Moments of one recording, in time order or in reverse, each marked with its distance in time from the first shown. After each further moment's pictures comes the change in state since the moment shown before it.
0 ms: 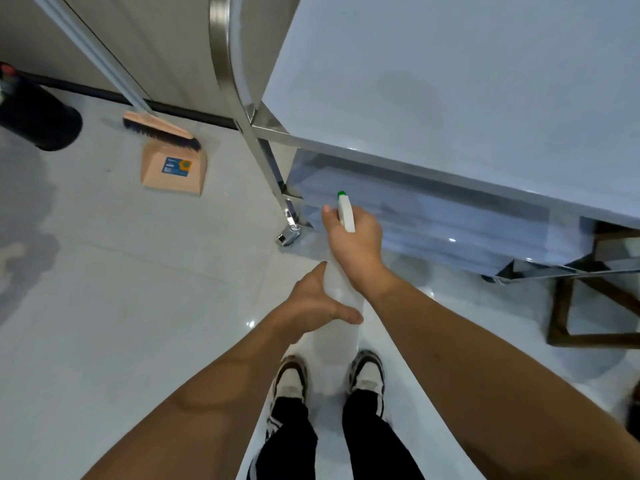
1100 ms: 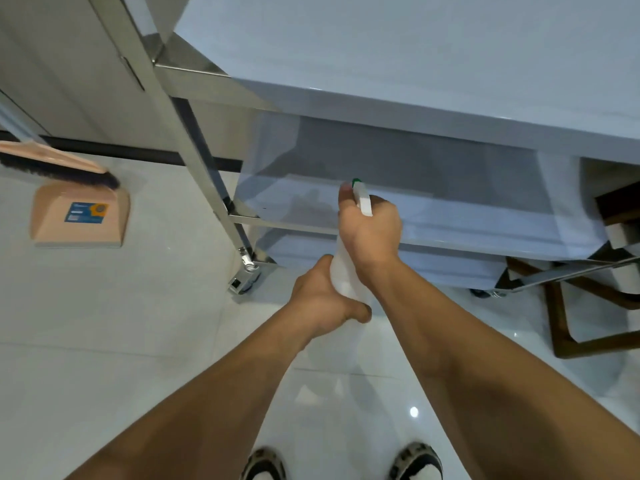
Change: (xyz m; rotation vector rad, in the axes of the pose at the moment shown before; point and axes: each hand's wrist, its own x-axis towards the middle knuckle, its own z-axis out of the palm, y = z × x) left_hand 0.146 -0.021 0.007 0.205 0.022 0.173; right_hand 0.109 0.081 0.014 -0.019 0.414 -0.031
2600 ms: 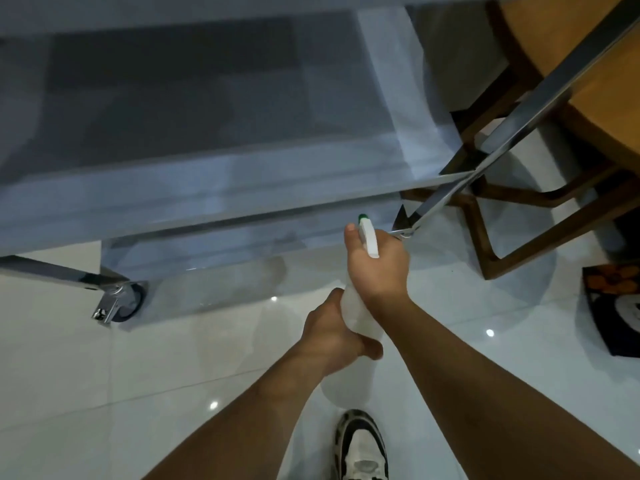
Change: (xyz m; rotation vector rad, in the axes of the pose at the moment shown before) left_hand 0.058 0.005 0.296 0.383 -0.286 -0.089; right_hand 0.076 0.220 -0.221 -0.025 0.133 0.152
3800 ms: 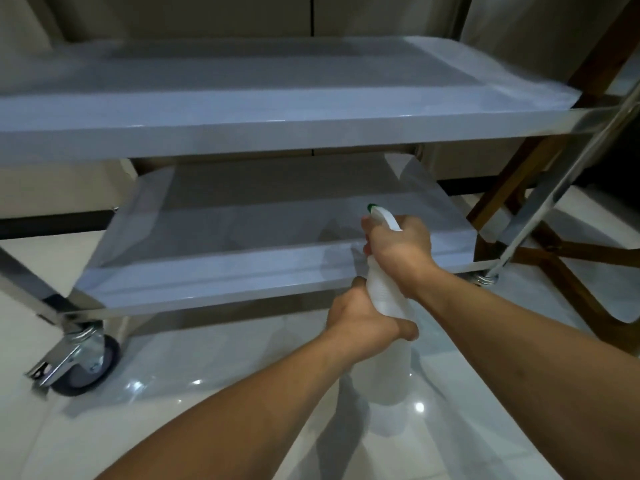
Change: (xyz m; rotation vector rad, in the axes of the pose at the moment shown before) left_hand 0.185 -0.100 -0.017 -0.012 0.355 0.389; right_hand 0.090 0.080 0.133 0.127 0.011 -0.173
